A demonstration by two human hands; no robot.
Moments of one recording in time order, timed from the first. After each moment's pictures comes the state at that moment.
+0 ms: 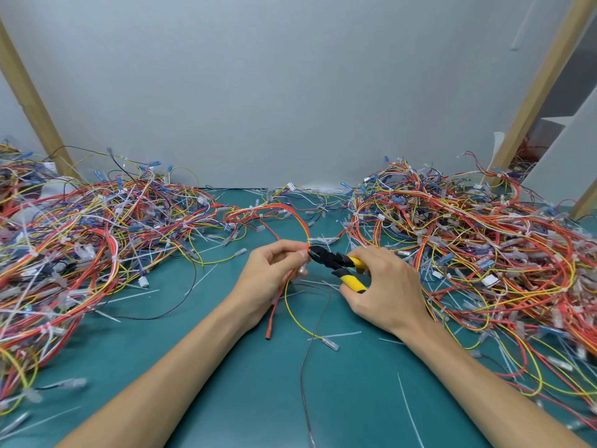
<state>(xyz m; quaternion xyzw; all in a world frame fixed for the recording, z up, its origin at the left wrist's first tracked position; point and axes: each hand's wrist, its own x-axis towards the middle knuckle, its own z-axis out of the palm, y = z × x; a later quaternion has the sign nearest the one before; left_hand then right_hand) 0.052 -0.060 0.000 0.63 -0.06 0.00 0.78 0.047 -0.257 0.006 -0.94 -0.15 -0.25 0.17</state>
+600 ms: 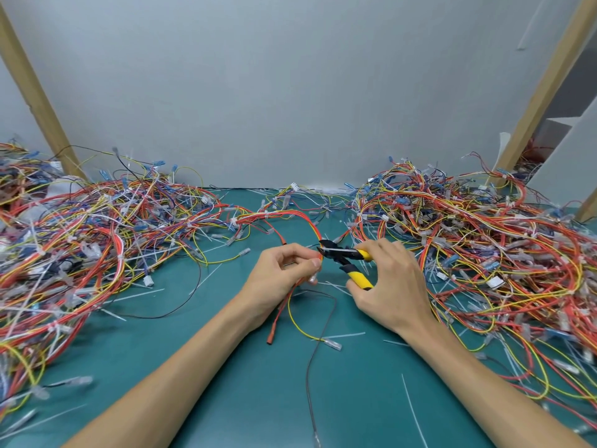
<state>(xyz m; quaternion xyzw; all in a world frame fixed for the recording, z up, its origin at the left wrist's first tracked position) 0.049 -0.062 0.001 0.68 -0.09 0.01 0.73 0.051 -0.258 0.005 -0.93 -0.15 -0.28 0.17</state>
